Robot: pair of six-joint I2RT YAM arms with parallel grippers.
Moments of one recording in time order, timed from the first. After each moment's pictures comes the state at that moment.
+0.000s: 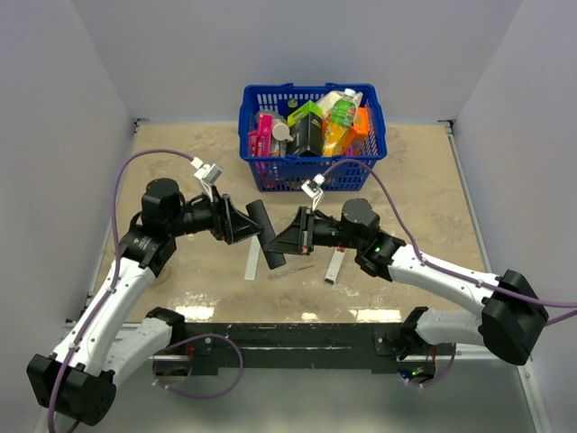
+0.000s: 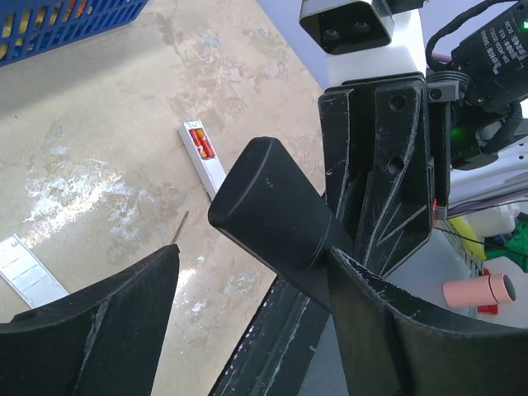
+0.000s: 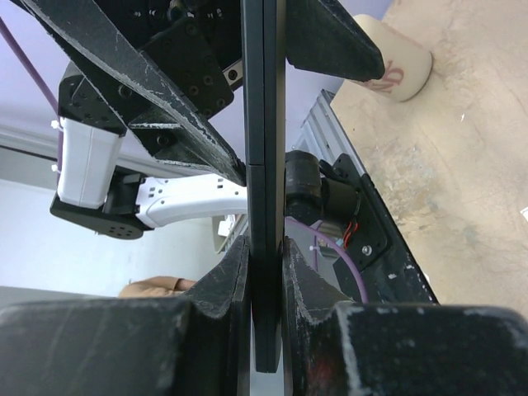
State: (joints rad) left arm -0.31 0.88 0.82 -0.27 0.80 -0.45; right arm 0.84 1.21 0.73 0.42 -0.57 1.08
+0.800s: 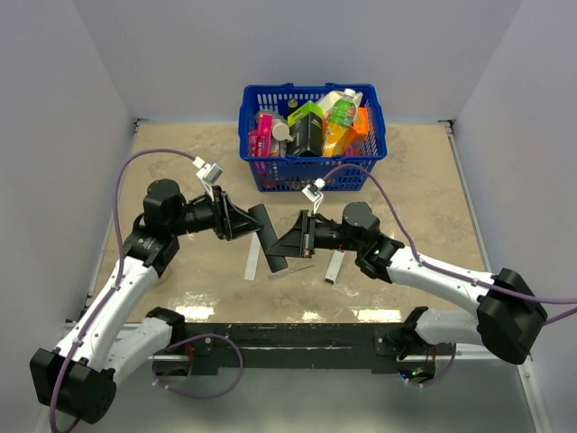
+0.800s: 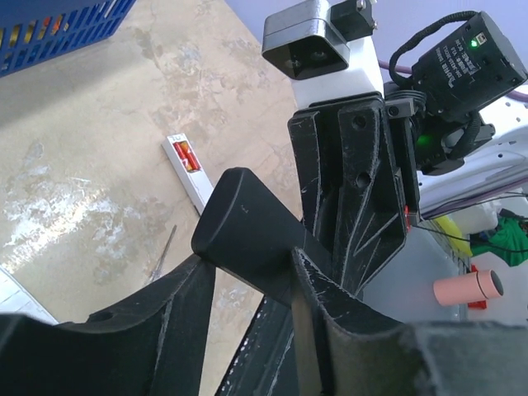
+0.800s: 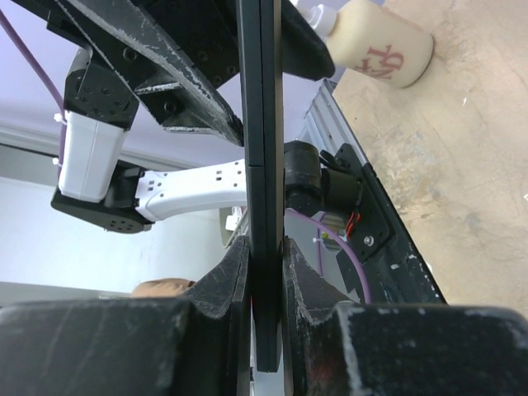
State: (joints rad) left arm -0.31 0.89 0.78 -0.14 0.84 -0.49; right arm 0.84 1.23 0.69 0.48 -0.60 1.13
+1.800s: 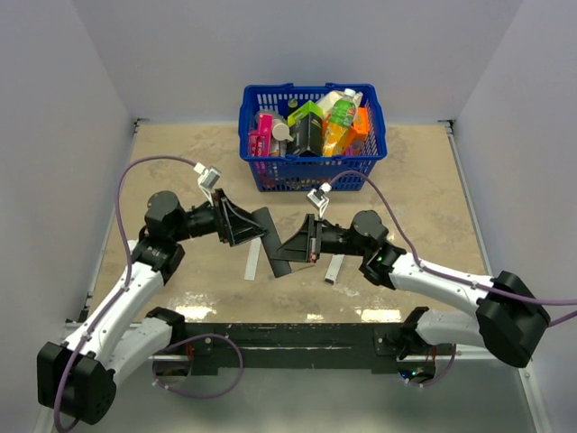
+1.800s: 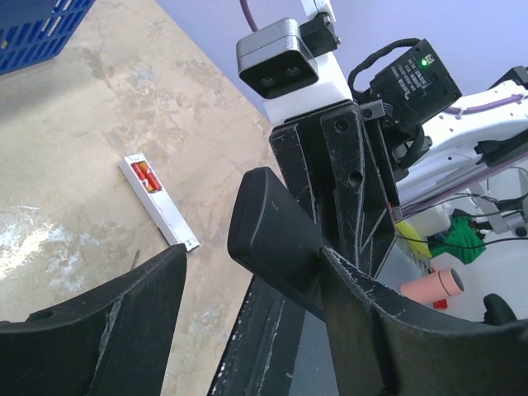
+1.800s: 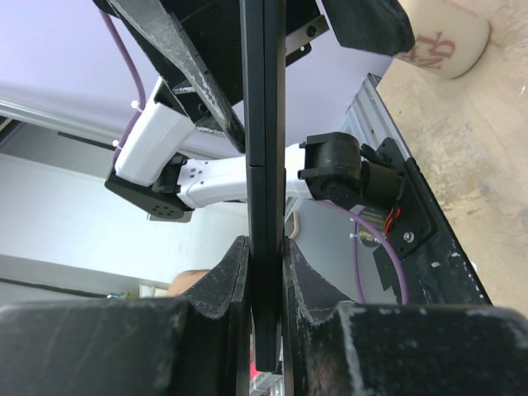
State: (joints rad) left arm -0.31 0.89 0.63 0.20 0.92 -0.68; right arm 0.83 1.19 0.58 0.67 -0.65 1.26
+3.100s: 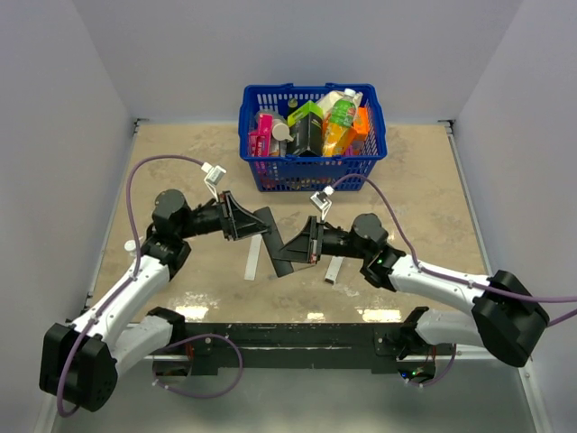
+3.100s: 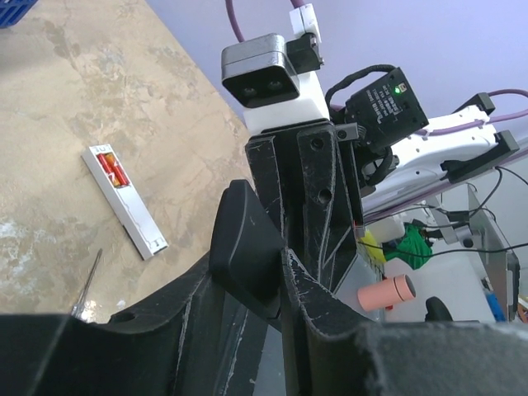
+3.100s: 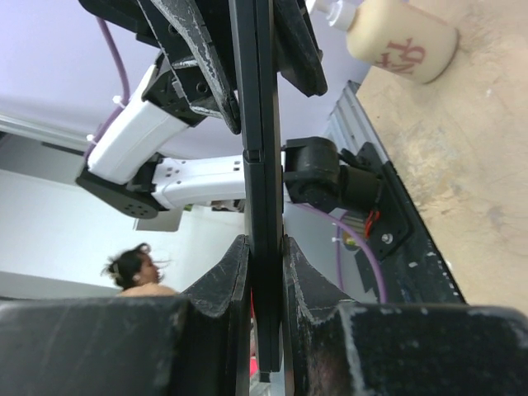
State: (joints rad) left arm -0.32 0.97 0.59 0.36 0.94 -0.85; right arm 0.82 1.21 0.54 0.72 -0.62 1.24
